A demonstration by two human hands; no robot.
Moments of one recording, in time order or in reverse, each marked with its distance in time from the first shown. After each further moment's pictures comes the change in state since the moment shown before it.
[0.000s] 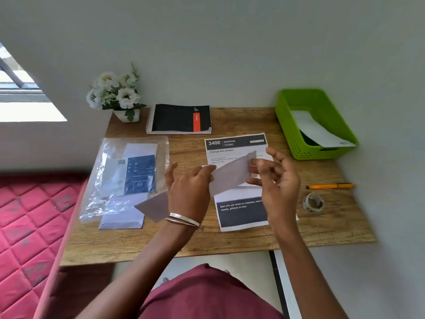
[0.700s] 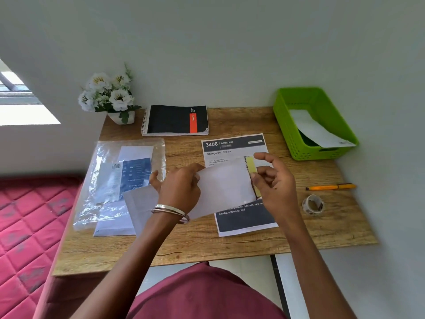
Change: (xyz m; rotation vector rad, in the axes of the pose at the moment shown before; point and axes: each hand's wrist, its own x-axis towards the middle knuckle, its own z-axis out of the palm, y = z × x) left_hand 0.024 -0.014 -0.001 -0.091 -0.336 -0.270; right_hand 0.022 0.018 -0.017 -0.201 -0.280 -0.044
